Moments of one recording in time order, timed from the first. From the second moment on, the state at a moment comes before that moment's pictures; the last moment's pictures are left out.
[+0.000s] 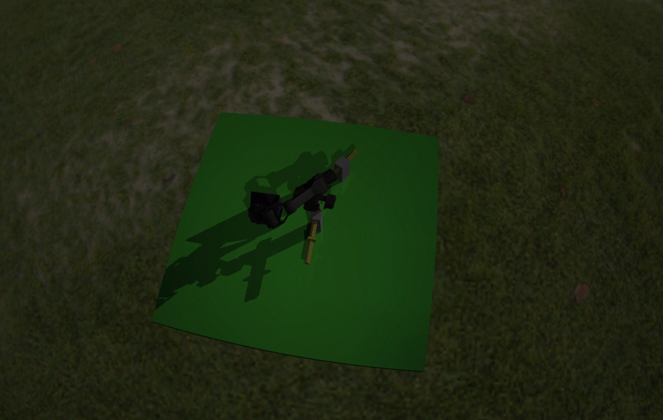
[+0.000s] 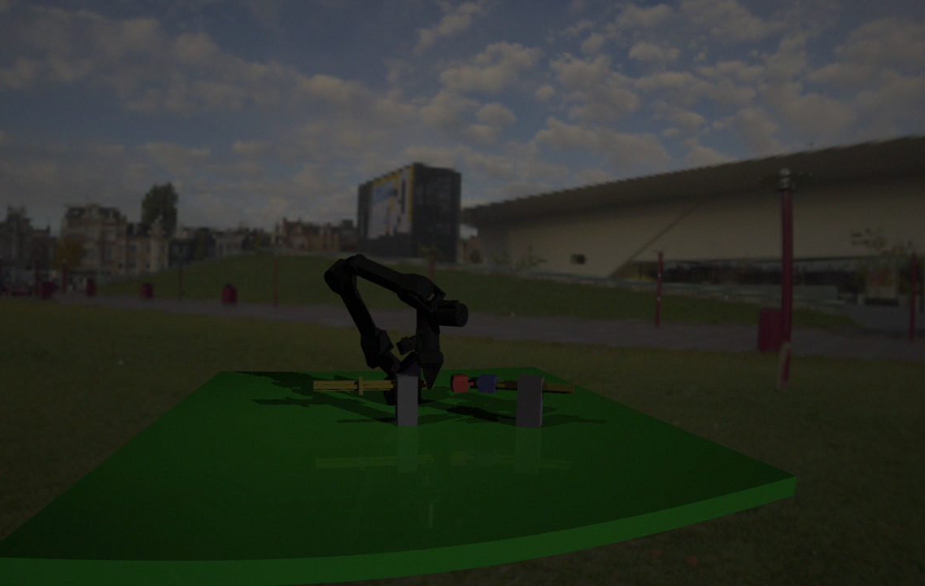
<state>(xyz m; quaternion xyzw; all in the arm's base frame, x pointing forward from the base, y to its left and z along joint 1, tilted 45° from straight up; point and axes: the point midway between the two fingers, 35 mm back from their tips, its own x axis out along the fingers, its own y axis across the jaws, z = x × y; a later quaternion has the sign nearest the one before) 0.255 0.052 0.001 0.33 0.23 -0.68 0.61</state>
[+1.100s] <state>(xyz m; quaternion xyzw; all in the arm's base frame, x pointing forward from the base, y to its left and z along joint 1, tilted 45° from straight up) 0.267 0.089 -0.059 0.33 0.22 -0.68 0.62</state>
